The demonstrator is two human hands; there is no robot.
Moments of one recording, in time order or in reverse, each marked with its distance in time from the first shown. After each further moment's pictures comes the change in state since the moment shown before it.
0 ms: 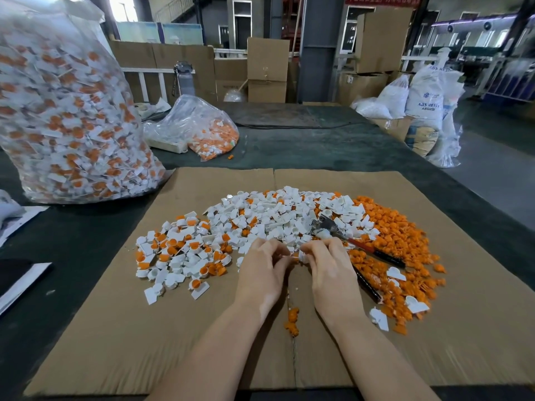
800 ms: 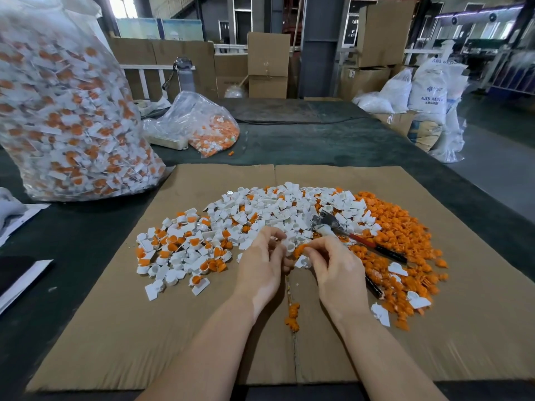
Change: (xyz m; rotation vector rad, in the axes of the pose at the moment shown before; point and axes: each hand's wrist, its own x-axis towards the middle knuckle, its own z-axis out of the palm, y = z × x) left_hand -0.002 0.000 -0.003 -0.322 -0.048 -0.035; right_hand 0.002 -0.003 -0.010 0.244 0.015 0.144
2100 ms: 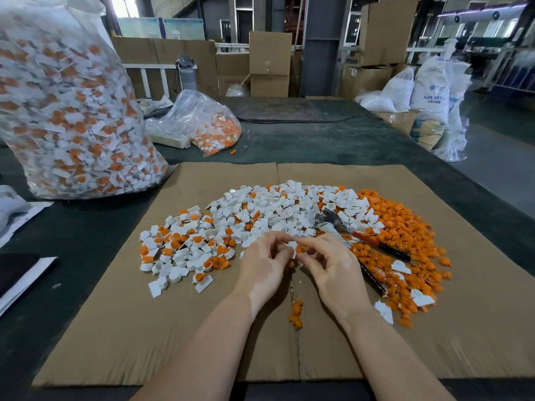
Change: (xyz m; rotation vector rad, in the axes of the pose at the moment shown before) left_hand -0.003 0.002 -0.005 -0.033 -0.054 -0.061; right_hand 0.002 -0.001 -0.001 0.014 -0.126 -0.114
